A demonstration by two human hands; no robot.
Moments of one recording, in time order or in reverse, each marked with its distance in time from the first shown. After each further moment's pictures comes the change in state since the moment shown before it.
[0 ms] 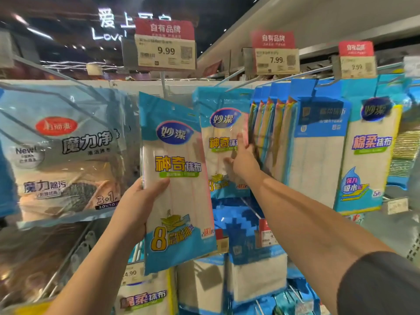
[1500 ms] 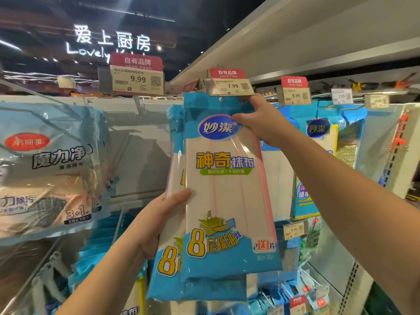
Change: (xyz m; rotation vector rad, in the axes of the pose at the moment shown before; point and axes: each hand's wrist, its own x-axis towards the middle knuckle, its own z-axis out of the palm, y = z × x) left_hand -0.040 0.009 0.066 -0.185 -0.560 -0.231; right_hand -0.074 -0.048 -0.210 0.317 0.091 -0.377
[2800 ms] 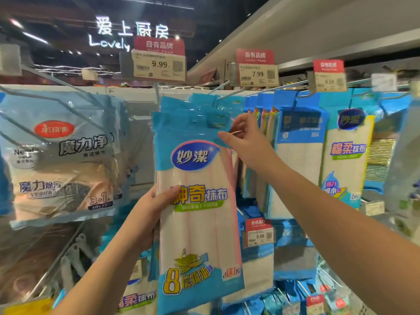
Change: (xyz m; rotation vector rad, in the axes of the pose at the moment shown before) left_hand -0.005 -0.011 -0.052 0.040 0.174 0.226; right_hand -0.033 0.021 0.094 0.195 -0.017 -0.033
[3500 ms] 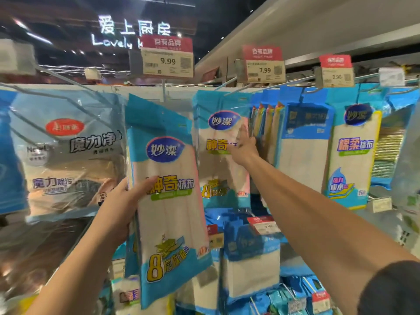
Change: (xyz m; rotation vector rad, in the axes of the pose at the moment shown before) left_hand -0.017 0.031 -0.032 0.188 0.309 0.082; right_hand 0.049 0.076 0.037 -0.323 0.043 0.430
